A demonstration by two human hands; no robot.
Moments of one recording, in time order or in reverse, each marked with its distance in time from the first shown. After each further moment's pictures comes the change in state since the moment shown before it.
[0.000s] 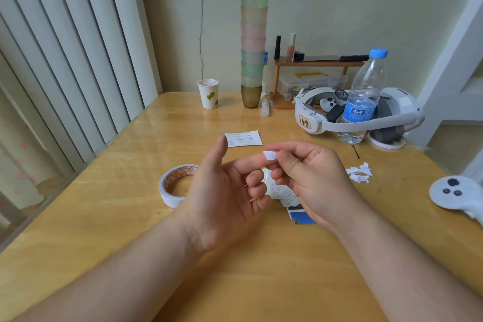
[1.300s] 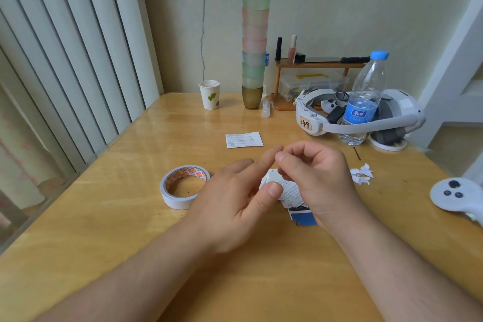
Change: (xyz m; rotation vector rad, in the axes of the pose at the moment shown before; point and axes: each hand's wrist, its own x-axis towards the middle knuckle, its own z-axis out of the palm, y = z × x) left_hand 0.000 -0.011 -0.024 1.576 0.027 0.773; right_hand -0.001 0.001 0.001 -0.193 0.145 -0.156
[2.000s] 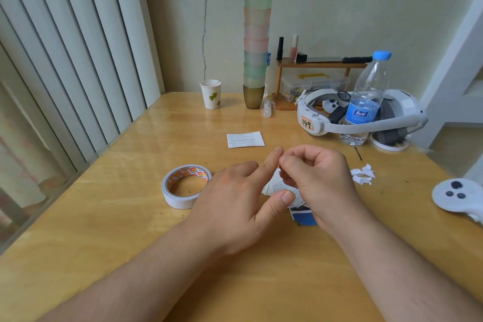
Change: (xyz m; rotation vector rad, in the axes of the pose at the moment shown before) left_hand 0.000 0.005 0.002 0.303 -0.061 -0.026; right_hand 0.000 0.003 0.001 -0.118 0.068 0.108
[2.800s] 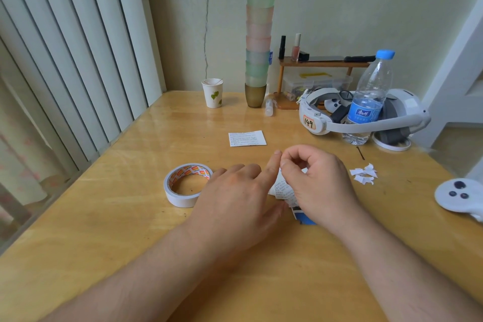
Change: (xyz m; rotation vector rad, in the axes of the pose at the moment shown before) left_hand 0.001 0.004 0.003 0.257 0.049 0.055; right_hand 0.000 0.005 -0.003 -0.370 -0.036 -0.220
